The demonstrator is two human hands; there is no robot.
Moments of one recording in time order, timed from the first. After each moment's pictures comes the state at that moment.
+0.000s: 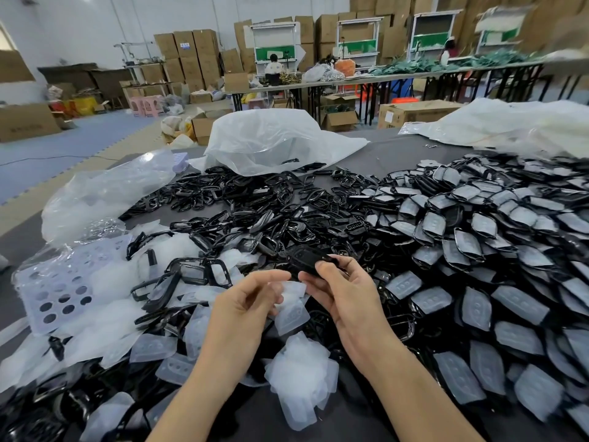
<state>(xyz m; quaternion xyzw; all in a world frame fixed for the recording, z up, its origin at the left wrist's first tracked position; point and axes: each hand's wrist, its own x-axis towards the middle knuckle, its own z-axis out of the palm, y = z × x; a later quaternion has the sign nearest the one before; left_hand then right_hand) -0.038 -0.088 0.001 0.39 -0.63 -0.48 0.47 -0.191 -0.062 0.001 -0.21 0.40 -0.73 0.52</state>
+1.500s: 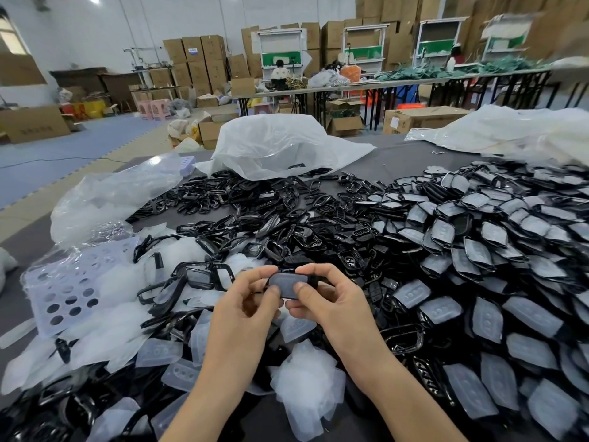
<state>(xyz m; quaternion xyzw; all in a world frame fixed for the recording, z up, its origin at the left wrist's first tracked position) -0.037 -0.088 0.002 0.41 -0.61 -0.45 0.51 -0.177 -0.054 -0.003 -0.40 0.44 -0.65 0.47</state>
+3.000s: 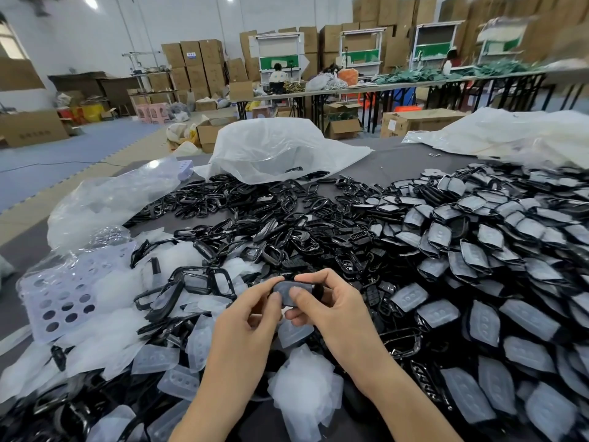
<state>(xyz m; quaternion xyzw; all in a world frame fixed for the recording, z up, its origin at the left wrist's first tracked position) -0.038 -0.083 -0.003 0.43 -0.69 -0.36 0.45 -0.182 -0.055 -0.005 -0.44 0.45 -0.63 0.45</state>
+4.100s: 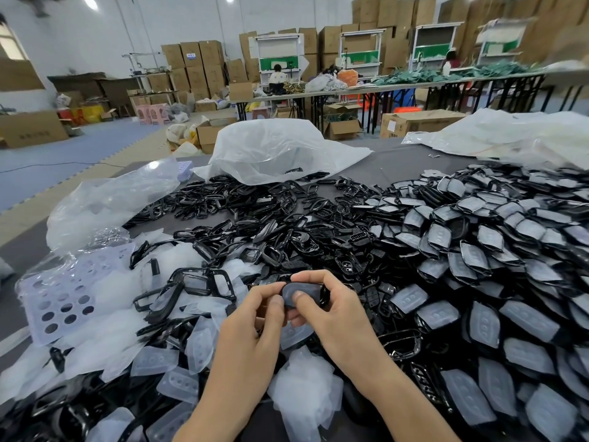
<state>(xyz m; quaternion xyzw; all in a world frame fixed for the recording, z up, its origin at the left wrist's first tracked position) -0.042 -0.073 -0.001 0.42 -0.71 -0.33 0.45 -0.183 -0.056 -0.007 -0.47 0.47 -0.61 0.43</state>
